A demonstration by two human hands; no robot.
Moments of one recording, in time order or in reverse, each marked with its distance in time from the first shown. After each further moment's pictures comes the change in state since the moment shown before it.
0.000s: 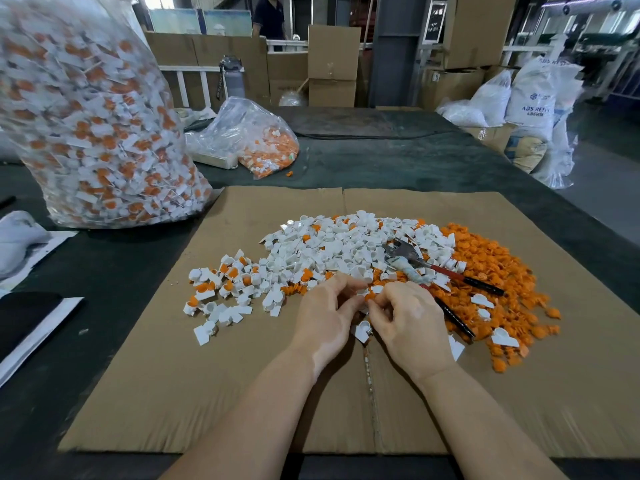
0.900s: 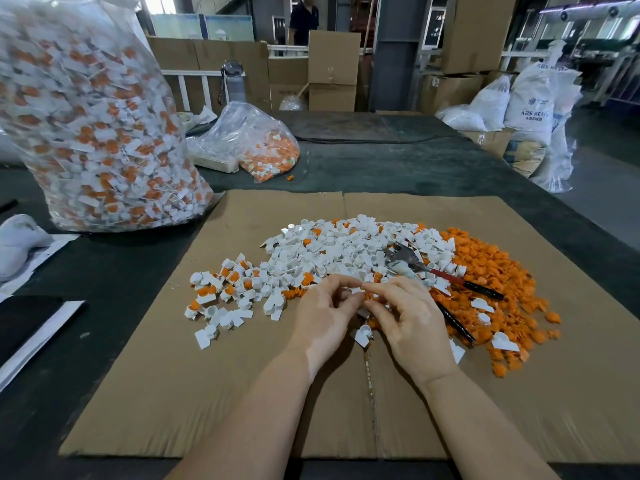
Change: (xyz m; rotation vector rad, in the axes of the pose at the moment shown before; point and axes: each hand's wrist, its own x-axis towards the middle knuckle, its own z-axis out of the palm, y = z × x) left_hand 0.004 -0.004 -0.002 -0.190 0.012 -0.053; right_hand 0.002 0.000 -0.006 0.133 -0.012 -0.031
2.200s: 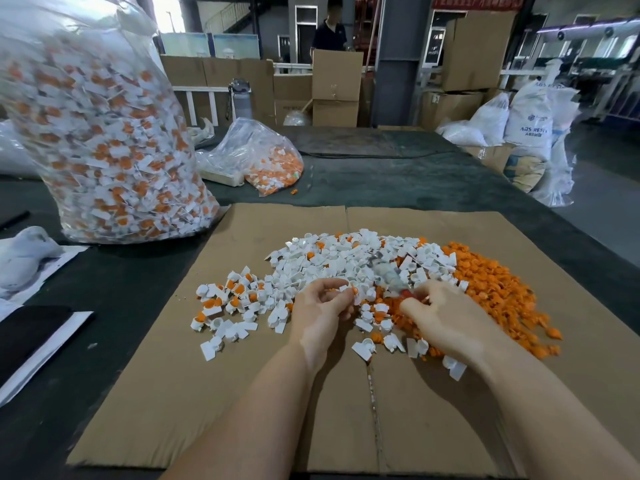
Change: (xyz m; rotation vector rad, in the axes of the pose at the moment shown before) left_hand 0.017 0.001 -0.005 -0.364 0.133 -0.190; right_hand 0.039 -0.007 -0.050 -0.191 -0.504 0.561
